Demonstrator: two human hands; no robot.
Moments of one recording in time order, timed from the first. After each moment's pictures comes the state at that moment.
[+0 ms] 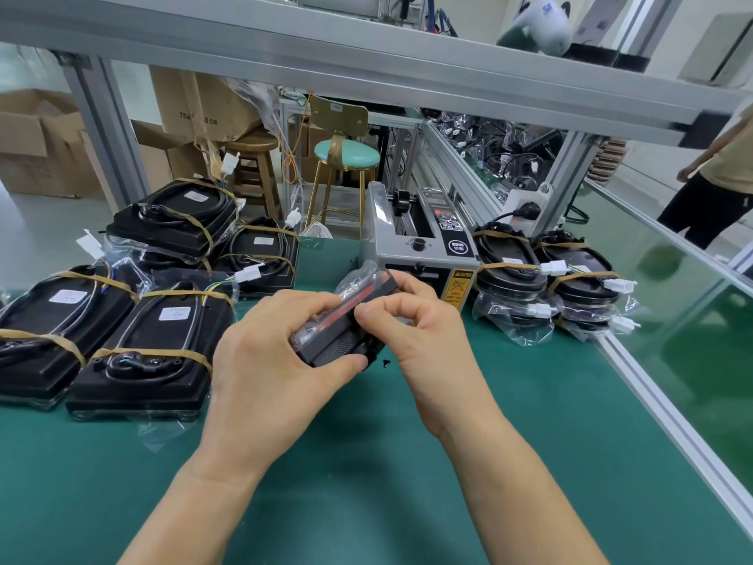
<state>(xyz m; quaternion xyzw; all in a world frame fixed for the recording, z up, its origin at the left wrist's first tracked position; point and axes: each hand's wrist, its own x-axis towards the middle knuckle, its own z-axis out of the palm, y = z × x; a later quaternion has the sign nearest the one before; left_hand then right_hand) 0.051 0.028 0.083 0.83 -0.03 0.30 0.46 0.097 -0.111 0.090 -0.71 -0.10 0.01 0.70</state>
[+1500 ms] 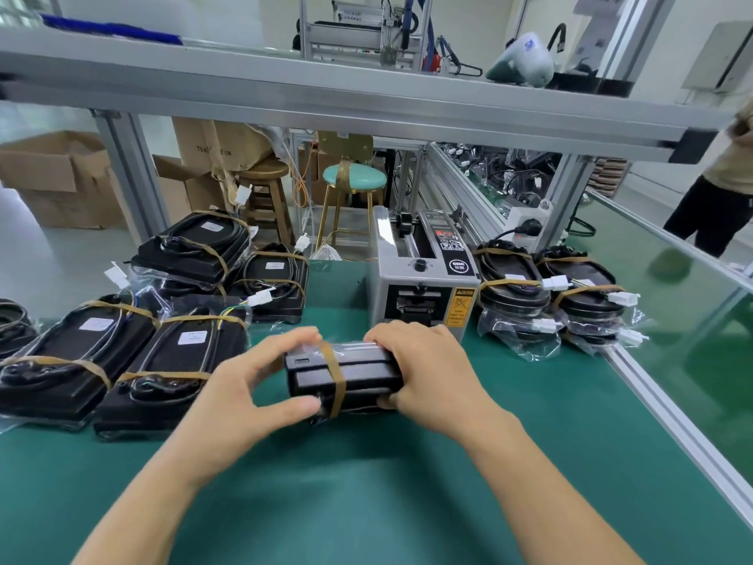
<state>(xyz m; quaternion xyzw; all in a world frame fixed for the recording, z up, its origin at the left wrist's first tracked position) 0.058 0.084 0.048 0.79 -0.14 0.10 0.59 0.128 -0.133 0.068 -0.93 -0.32 -0.10 0.13</state>
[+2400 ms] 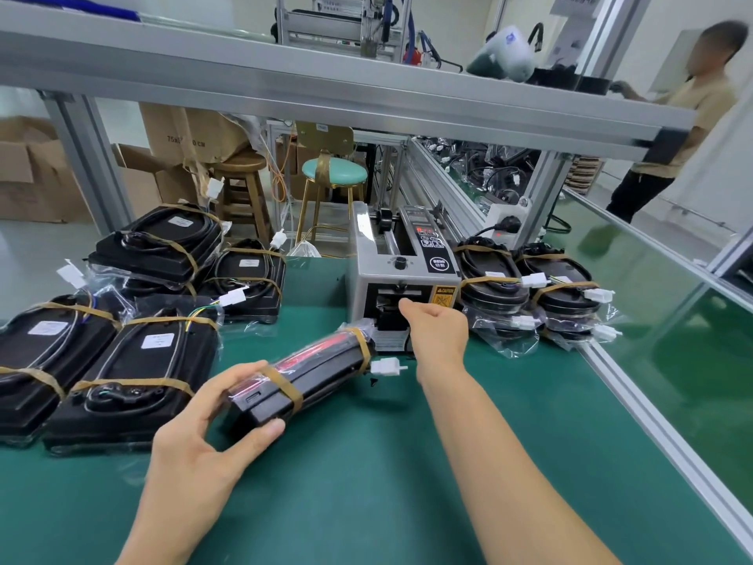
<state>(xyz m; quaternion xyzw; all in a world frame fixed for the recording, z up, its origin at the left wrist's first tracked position) 0.045 0.078 -0.006 0.77 -0.04 0.23 0.60 0.181 -0.129 0.054 -0.71 0.20 -0.08 0.67</state>
